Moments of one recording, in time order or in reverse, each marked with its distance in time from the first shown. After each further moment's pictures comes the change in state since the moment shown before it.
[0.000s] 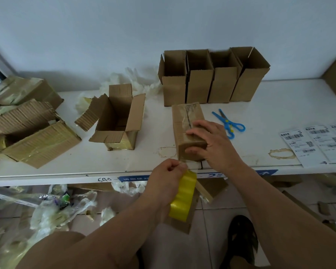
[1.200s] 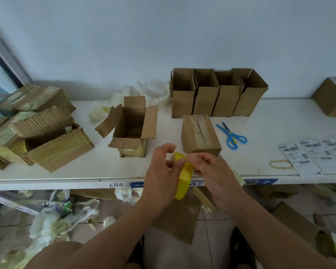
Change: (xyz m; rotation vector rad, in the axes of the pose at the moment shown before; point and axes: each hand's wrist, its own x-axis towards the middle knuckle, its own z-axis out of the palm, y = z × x) left_hand 0.002 0.004 -0.047 0.254 0.131 0.594; right_hand -0.036 -0.106 -0.005 0.804 0.046 0.590
